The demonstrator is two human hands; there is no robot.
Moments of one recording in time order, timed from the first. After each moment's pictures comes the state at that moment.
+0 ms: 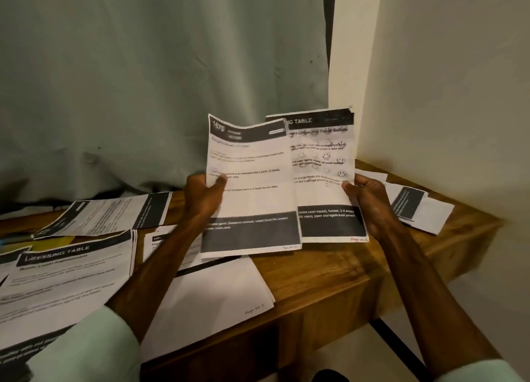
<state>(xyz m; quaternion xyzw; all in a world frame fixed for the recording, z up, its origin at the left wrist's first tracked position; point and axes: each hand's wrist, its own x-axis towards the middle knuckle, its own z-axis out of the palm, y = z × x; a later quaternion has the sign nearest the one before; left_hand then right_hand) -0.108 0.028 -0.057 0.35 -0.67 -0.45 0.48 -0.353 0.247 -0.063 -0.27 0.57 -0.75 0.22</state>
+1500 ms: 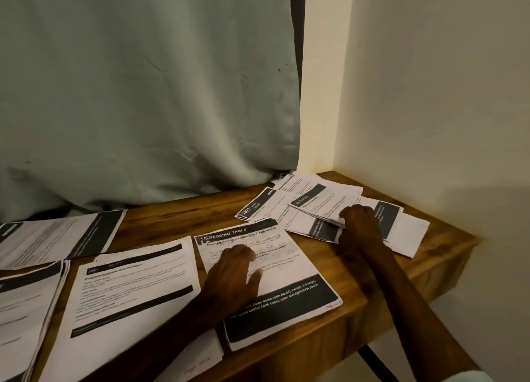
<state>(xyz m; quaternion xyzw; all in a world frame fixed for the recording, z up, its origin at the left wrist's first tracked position) -0.195 0.103 -0.167 0.25 -0.93 -0.10 0.25 -0.476 0.243 -0.118 -0.34 0.92 -0.16 -0.09</state>
